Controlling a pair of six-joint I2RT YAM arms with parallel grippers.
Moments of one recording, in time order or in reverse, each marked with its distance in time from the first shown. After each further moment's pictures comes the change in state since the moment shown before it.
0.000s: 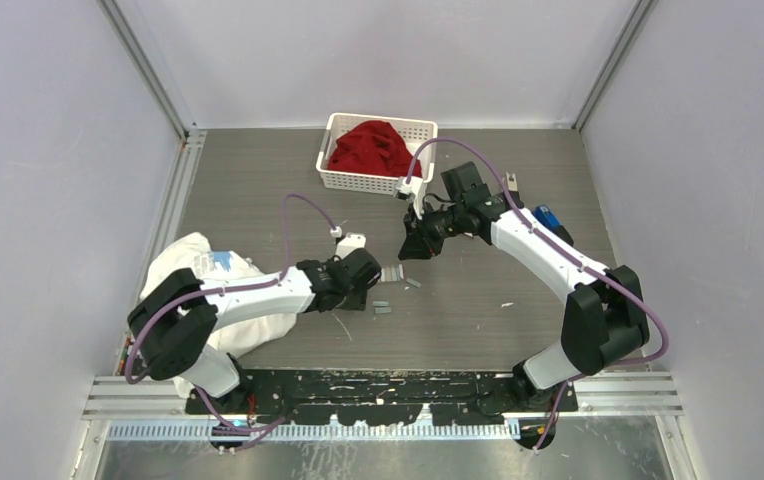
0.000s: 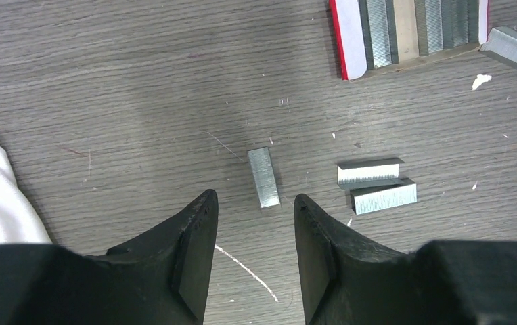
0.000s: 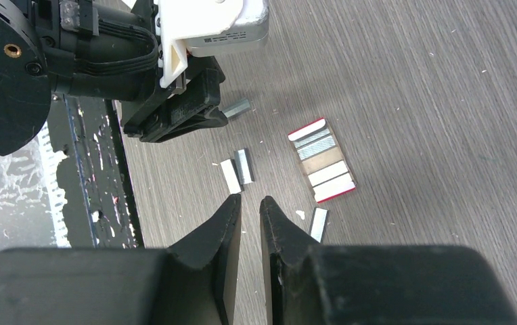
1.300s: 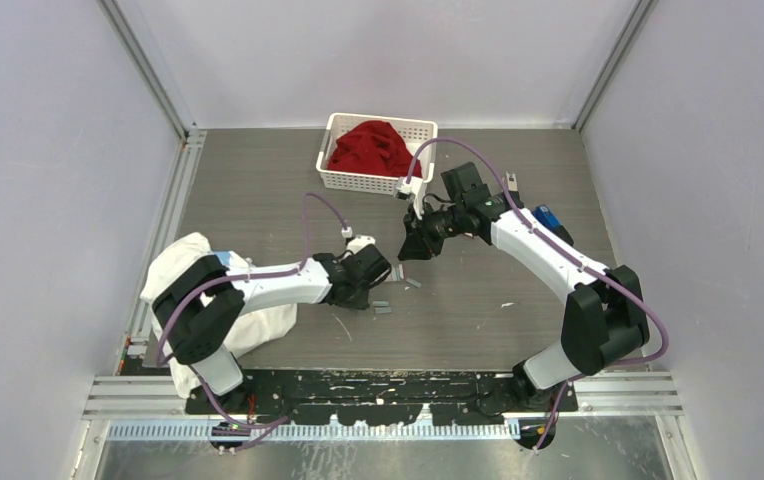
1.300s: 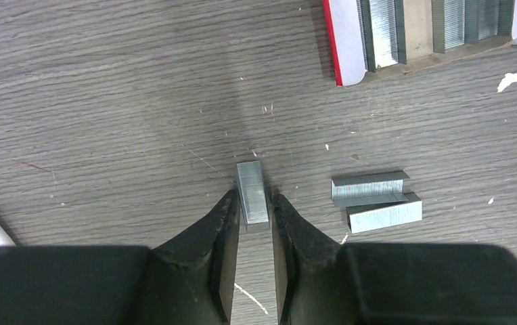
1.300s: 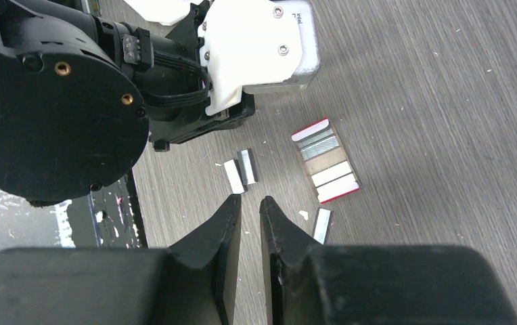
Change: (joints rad) left arm 0.014 0.137 0.092 -0.055 0.055 0.008; right arm 0.000 0.000 -0.001 0.000 -0.008 0.008
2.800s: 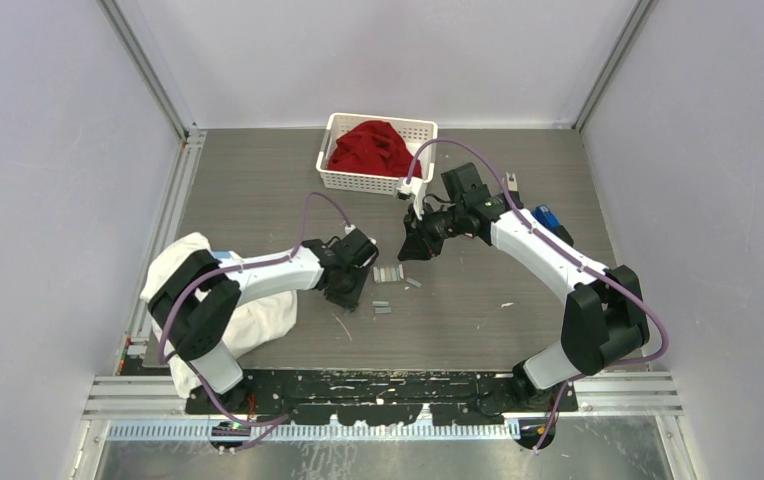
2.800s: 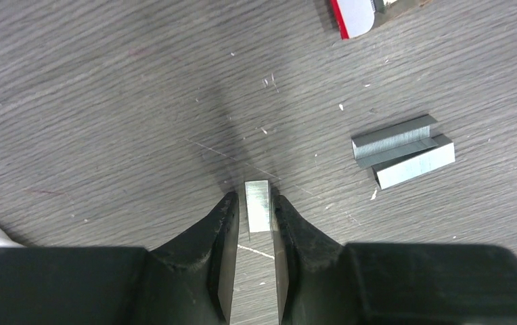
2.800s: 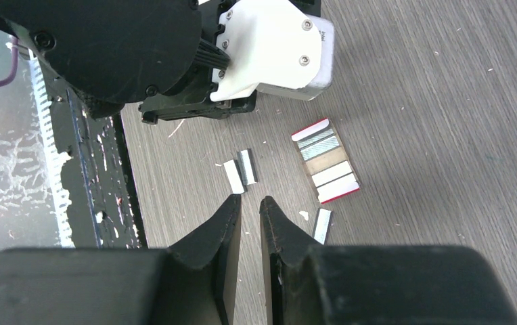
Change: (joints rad) left arm 0.115 -0.005 0.014 -0.065 0.253 0.272; right arm 0.000 0.000 -0.006 0.007 0.000 0.004
